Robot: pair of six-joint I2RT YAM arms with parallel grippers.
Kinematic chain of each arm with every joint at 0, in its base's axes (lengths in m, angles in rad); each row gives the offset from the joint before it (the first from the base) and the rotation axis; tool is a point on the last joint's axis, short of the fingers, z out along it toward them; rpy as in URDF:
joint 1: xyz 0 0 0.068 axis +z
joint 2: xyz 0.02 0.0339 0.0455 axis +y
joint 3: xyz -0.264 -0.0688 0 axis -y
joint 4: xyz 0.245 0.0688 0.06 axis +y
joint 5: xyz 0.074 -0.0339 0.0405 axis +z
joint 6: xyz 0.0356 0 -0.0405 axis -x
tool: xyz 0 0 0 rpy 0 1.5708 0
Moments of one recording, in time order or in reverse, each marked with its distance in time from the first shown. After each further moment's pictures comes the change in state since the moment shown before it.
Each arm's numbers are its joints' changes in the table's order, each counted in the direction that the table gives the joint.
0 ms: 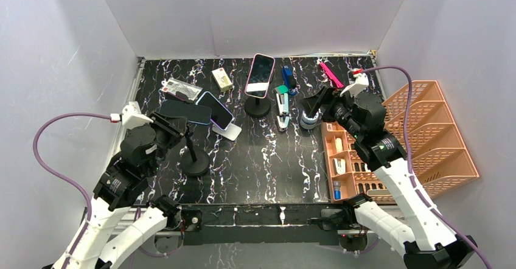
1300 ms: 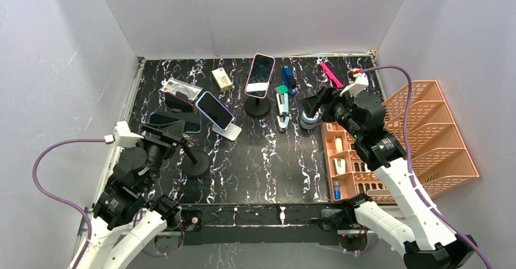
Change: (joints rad) left arm 0.000 -0.216 -0.177 -0.092 -0.006 0.167; right arm 0.000 -0.001 0.000 0.000 0.001 0.000
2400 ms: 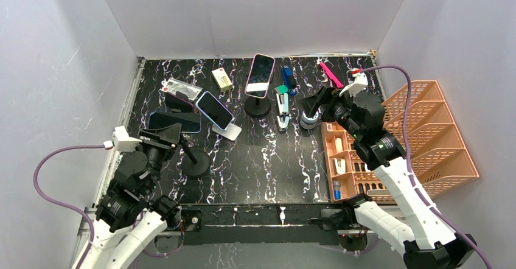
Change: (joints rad) left arm 0.000 -0.064 -0.066 -0.026 0.054 0.038; right arm 0.000 0.006 0.000 0.000 0.000 0.002
